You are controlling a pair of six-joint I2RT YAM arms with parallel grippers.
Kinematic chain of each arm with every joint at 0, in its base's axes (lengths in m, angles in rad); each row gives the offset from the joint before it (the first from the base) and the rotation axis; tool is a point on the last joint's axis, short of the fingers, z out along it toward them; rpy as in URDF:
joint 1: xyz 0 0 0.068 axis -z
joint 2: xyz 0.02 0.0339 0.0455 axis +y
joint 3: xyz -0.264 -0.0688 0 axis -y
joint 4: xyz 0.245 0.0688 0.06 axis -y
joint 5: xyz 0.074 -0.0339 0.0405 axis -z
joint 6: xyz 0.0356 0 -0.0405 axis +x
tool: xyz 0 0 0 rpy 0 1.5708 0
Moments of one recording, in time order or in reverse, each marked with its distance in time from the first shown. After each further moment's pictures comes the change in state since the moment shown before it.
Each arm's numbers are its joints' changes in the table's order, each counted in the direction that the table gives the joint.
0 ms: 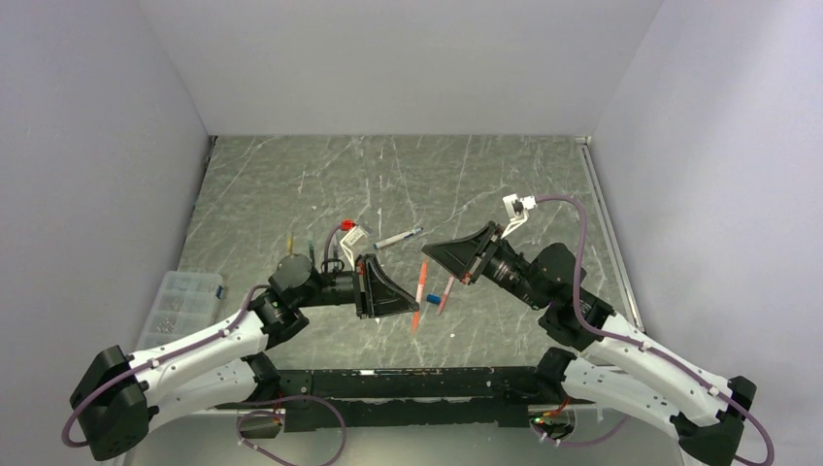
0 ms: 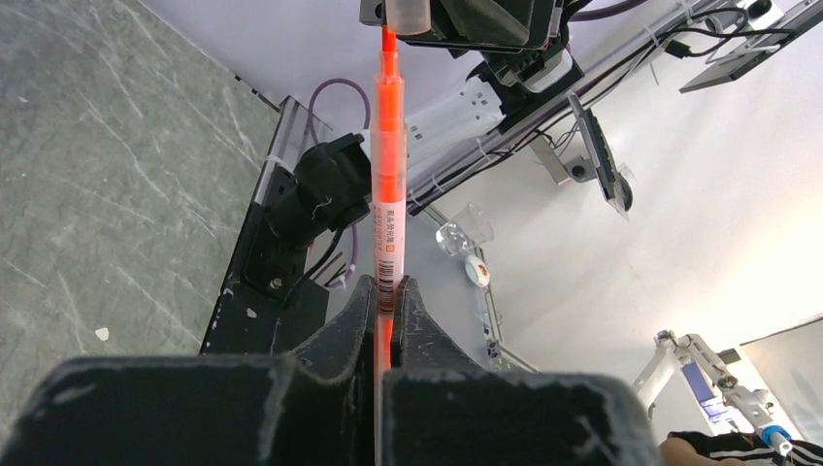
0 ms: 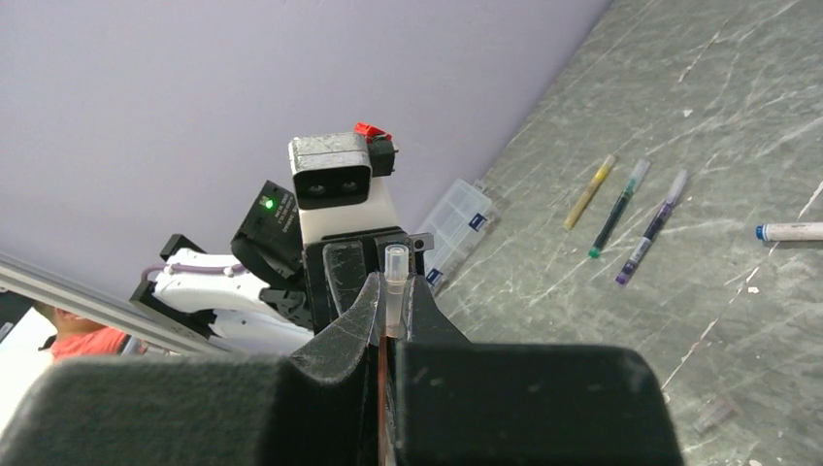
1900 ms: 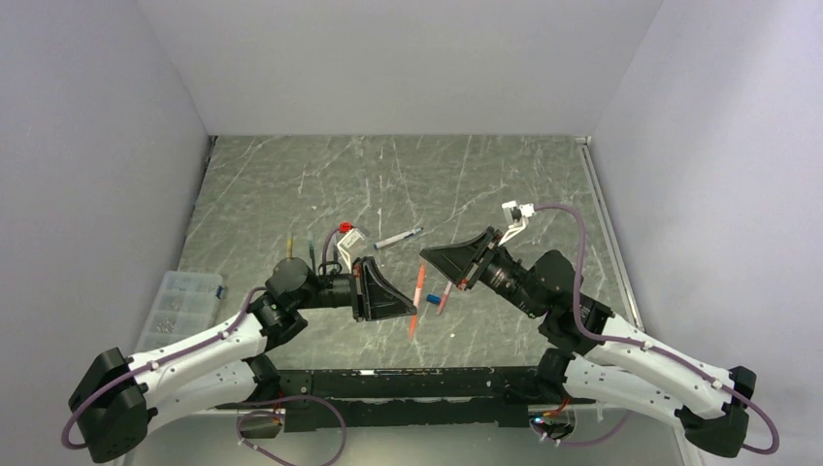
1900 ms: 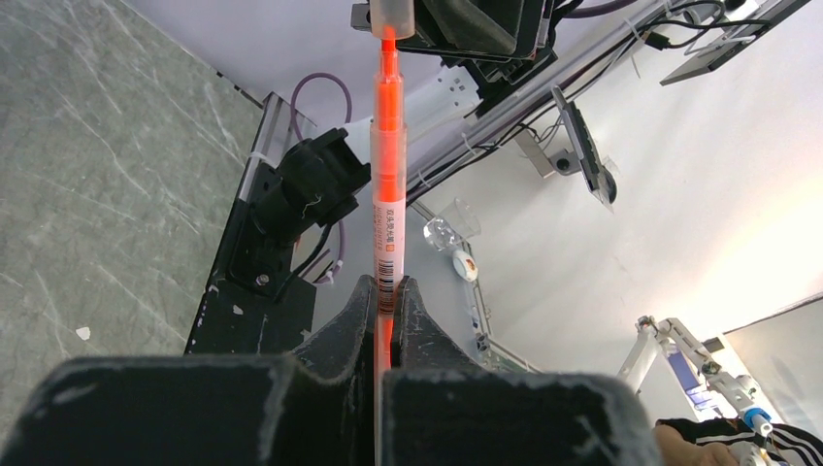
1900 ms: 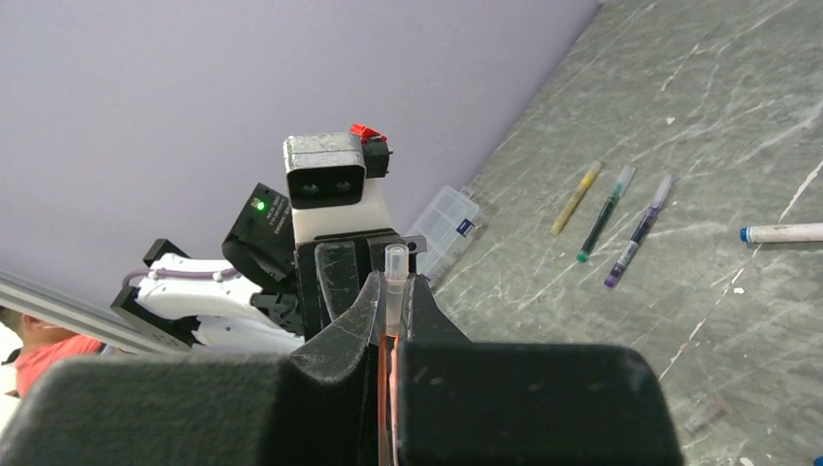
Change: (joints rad) left arm 0.000 -0.015 -0.031 0.049 0.026 -0.025; right arm -0.103 -0.008 -0.006 -0.002 0.138 -0.045
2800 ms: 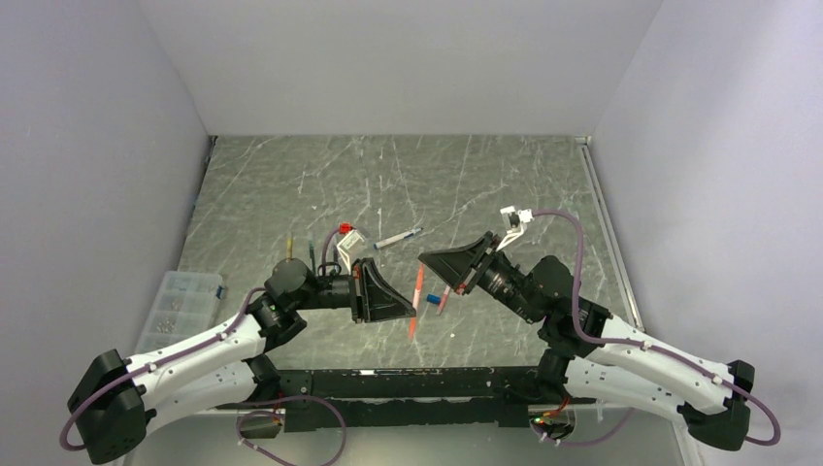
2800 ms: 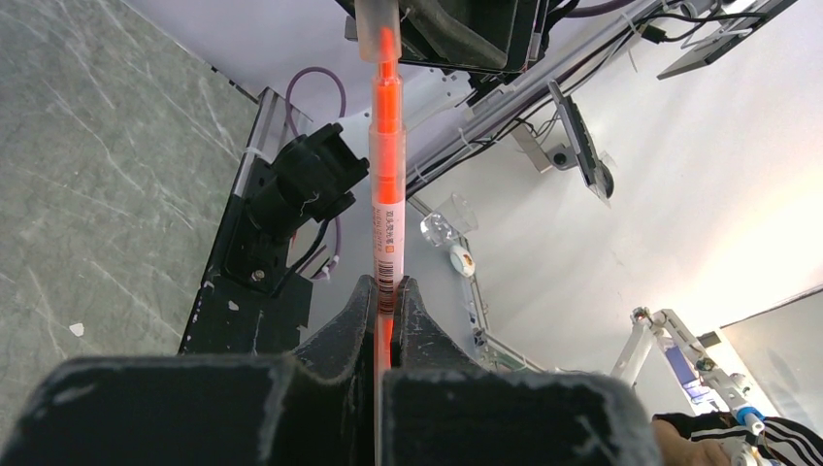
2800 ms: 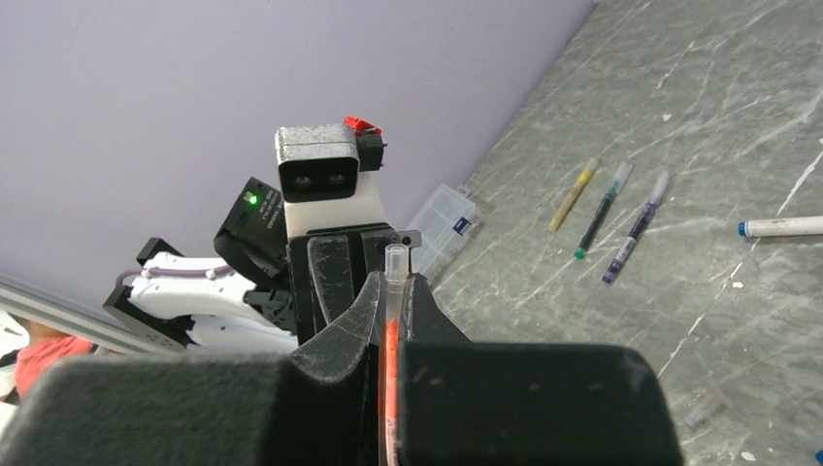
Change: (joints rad) left arm 0.000 -0.013 0.000 -0.014 0.006 0.000; right arm -0.057 -0.010 -0.019 0.007 0.064 -0.011
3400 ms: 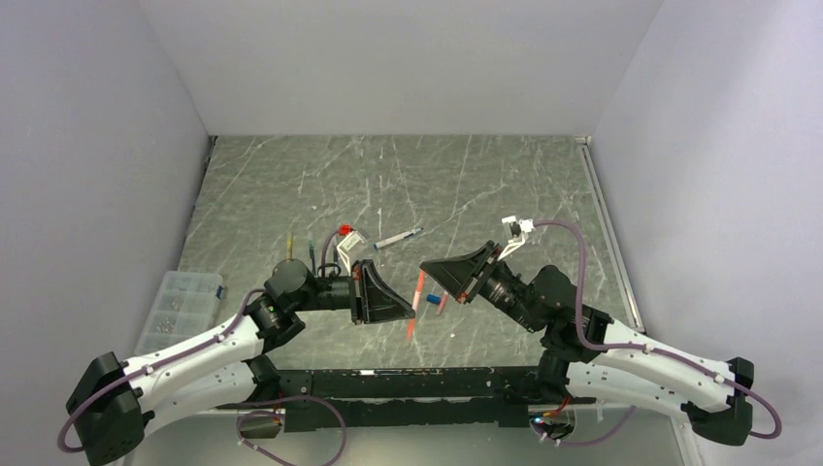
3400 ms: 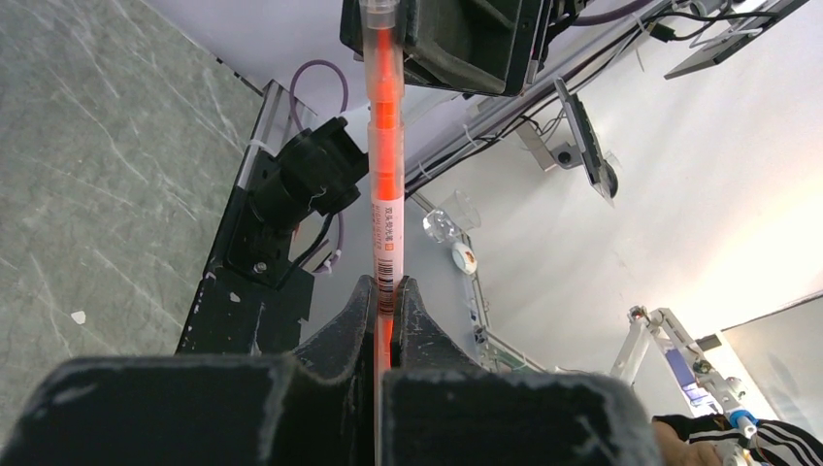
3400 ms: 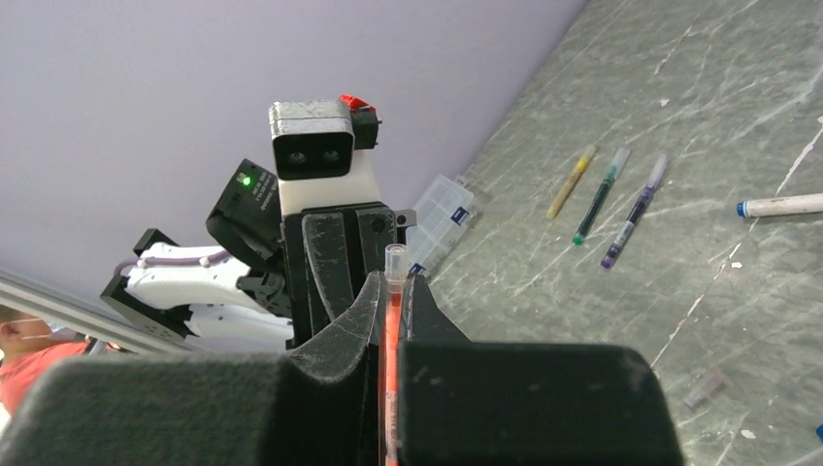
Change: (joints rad) left arm 0.004 -0.019 0.000 -0.043 -0.008 0.008; right arm -0.063 -0.045 -0.046 -0.004 0.073 -0.001
